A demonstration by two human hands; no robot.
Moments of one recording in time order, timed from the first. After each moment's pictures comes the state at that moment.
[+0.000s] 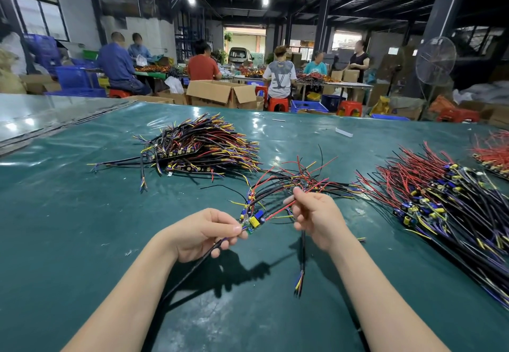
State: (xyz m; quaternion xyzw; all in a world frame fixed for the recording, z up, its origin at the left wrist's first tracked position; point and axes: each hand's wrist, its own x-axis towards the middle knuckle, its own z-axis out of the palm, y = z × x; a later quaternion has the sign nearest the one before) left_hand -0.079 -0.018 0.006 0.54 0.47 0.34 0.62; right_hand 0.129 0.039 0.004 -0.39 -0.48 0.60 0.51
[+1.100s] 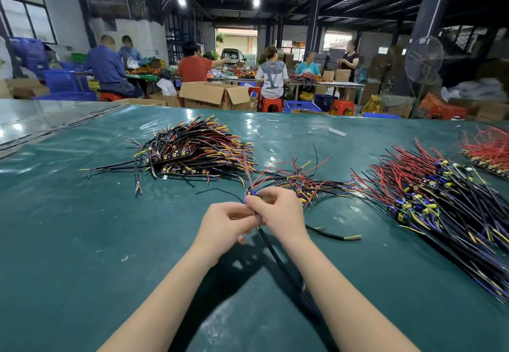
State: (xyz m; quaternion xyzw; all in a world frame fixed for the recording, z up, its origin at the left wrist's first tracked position) left_hand -0.035 -0.011 -0.001 0.54 0.52 0.52 0.41; right_hand 0.076 0.023 0.011 -0.53 -0.64 0.30 0.47
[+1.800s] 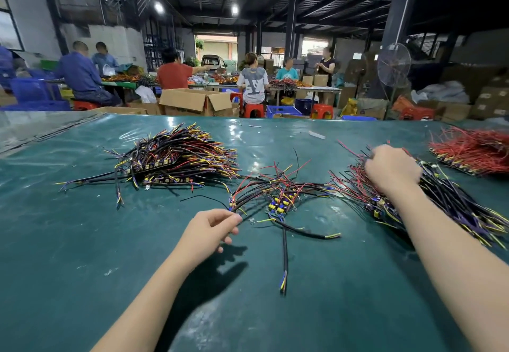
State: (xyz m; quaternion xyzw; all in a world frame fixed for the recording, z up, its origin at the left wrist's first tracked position) left_hand -0.045 -0.004 -0.005 0.58 0.53 0.46 0.40; right_hand 0.260 0.073 0.089 -0.80 -0.53 -0.09 0.24
